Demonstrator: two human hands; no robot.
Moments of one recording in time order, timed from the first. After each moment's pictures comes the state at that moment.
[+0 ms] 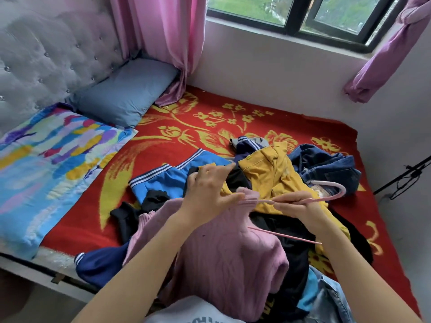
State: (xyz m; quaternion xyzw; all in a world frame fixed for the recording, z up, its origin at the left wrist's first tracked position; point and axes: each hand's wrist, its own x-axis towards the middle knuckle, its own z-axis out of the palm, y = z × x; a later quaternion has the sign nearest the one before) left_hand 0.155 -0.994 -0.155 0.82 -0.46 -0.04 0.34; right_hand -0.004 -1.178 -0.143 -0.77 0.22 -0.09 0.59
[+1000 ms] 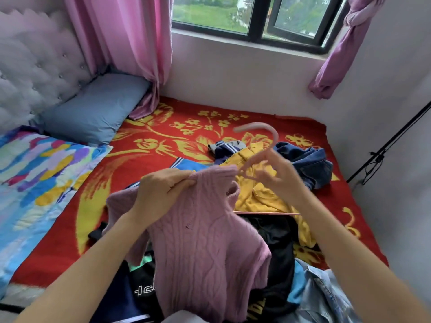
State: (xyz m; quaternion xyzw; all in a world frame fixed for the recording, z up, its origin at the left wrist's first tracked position) left_hand 0.171 -0.972 -0.115 0.72 -0.54 0.13 0.42; right_hand 0.010 -1.171 -0.089 -0.87 0.15 -0.24 0.41
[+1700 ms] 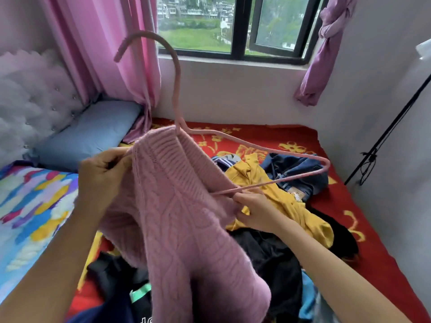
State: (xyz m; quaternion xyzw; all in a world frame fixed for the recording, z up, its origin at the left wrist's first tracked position) left_hand 0.237 -0.960 -0.069 0.71 -0.38 0.10 0.59; right_hand 0.018 -1.175 -0.137 -0.96 0.08 -0.16 0.20
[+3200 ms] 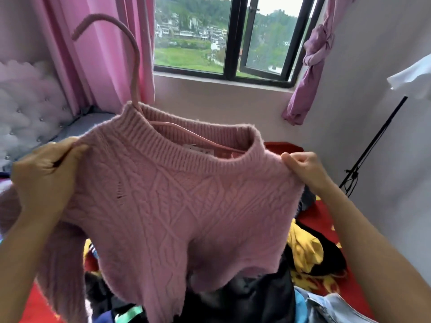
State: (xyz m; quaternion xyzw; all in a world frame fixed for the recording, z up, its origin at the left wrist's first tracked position) left_hand 0.329 -0.913 -0.068 0.75 -0.31 0.20 0.55; right_hand -0.008 -1.246 -0.031 -0.84 0.27 -0.31 0.34
